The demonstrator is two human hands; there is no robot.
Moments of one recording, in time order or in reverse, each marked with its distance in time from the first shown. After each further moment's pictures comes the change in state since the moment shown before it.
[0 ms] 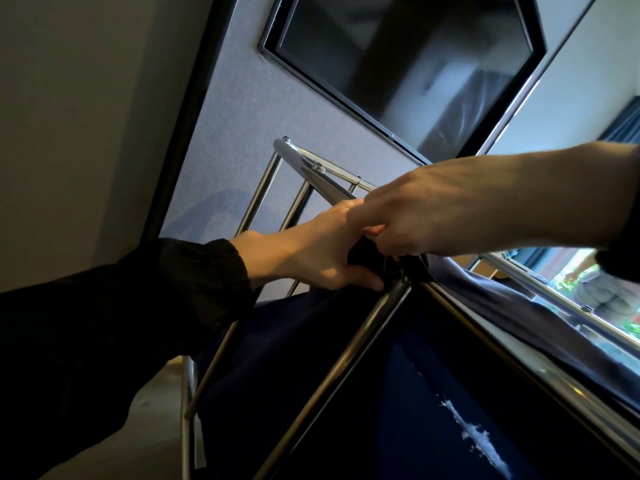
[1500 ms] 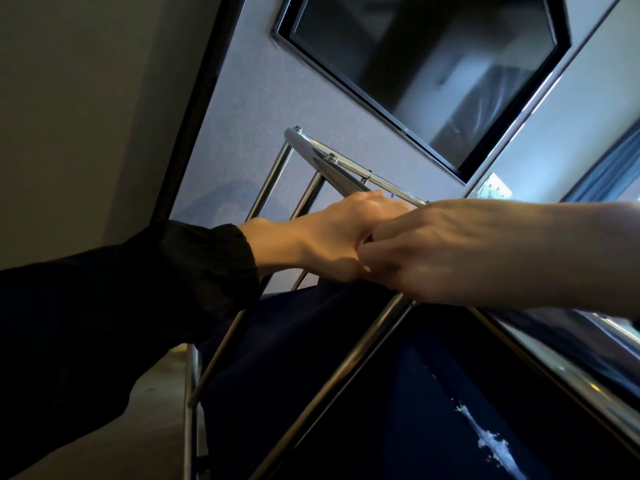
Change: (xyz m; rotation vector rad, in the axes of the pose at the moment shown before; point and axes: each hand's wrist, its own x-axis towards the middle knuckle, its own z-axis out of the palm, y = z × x) left_hand 0.009 0.010 0.001 0.070 0.020 0.028; right_hand 0.010 -0.039 0.016 0.005 0.066 0.088
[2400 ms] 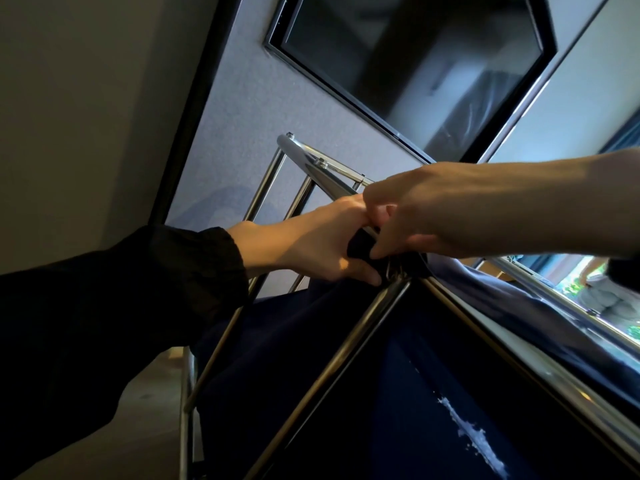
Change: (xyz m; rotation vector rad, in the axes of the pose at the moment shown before) left_hand -0.008 -0.002 -0.003 -0.185 -0.018 -0.107; right_hand -0.017 0.029 -0.014 0.393 0.050 0.171
